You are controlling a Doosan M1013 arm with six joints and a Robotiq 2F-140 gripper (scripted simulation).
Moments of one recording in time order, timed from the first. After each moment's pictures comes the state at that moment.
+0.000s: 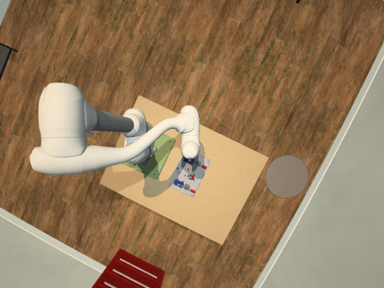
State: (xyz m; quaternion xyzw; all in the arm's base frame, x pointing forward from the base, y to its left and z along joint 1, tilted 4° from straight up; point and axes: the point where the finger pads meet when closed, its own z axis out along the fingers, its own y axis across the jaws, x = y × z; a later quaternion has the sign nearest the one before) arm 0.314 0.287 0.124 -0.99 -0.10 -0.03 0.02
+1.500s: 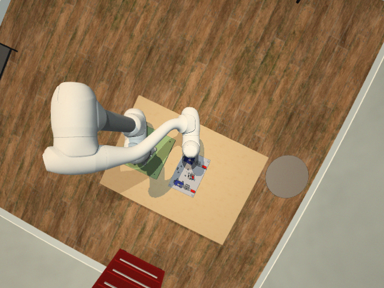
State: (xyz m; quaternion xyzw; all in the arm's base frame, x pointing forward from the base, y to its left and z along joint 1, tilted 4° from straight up) arm 0.317 0.289 0.075 -0.99 -0.10 -0.03 0.02
